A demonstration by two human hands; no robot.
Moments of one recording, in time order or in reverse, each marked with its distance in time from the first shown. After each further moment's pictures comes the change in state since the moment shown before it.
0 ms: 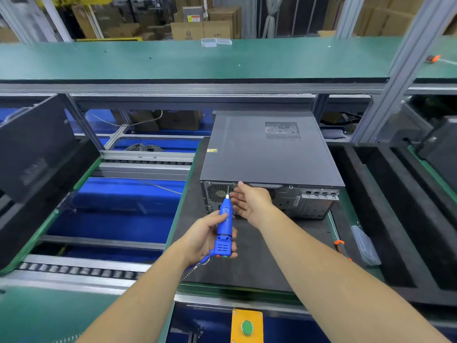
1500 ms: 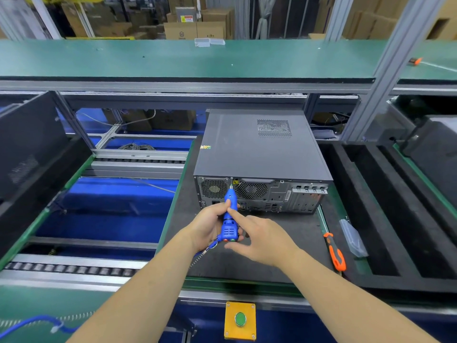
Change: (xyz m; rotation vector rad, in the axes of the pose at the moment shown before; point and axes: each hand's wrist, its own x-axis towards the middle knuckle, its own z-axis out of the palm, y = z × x) left_hand 0.024 -0.002 0.021 -0.029 -0.022 0.019; right_hand -0.054 0.053 -0.087 -1.526 -0.213 -1.049
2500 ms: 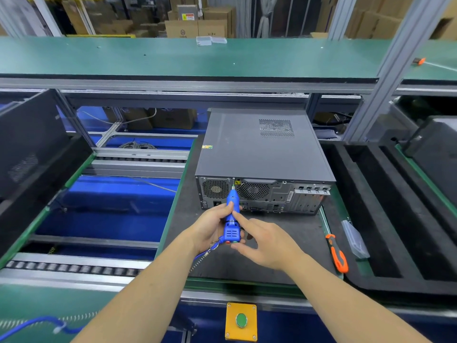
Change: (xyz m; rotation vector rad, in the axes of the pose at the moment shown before) left_hand 0.005 -0.006 -0.009 0.088 -0.034 0.056; right_hand -0.008 0.006 0.006 0.094 0.038 -0.030
